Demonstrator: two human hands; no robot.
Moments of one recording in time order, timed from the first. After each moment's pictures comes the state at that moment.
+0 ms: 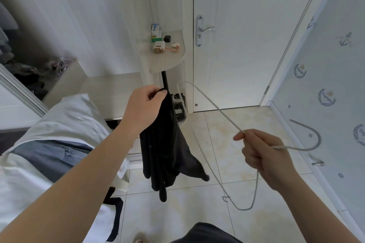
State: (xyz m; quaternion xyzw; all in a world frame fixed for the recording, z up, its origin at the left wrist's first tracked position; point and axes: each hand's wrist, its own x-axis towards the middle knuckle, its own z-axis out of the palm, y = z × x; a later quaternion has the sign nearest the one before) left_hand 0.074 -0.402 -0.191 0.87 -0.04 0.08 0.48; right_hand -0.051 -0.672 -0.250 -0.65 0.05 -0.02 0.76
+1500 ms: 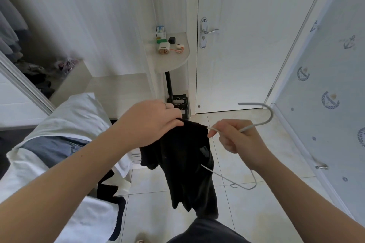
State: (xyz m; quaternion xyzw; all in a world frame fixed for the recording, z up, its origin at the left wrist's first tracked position) left_hand 0.033 -0.376 -0.176 0.92 -0.38 0.09 0.04; right_hand -0.027 -0.619 -0.221 -0.72 -0.07 0.01 0.69
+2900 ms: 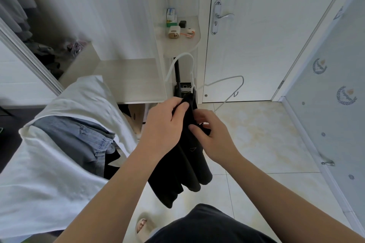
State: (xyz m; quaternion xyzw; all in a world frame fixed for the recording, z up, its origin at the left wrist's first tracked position) left_hand -0.010 -0.409 -0.214 0.89 -0.06 0.10 0.45; right_hand -0.011 -0.559 -0.285 -0.81 -0.11 -0.06 0.57
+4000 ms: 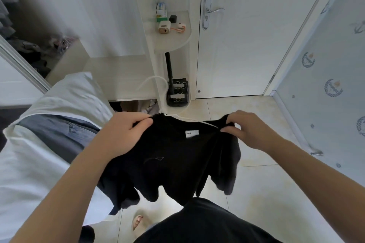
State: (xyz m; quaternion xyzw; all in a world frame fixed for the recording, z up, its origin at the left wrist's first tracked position) left_hand -0.011 -0.329 -0.232 0.94 -0.13 -0.04 0.33; right_hand 0.009 -0.685 -0.300 -0.94 -0.19 0.01 0.27
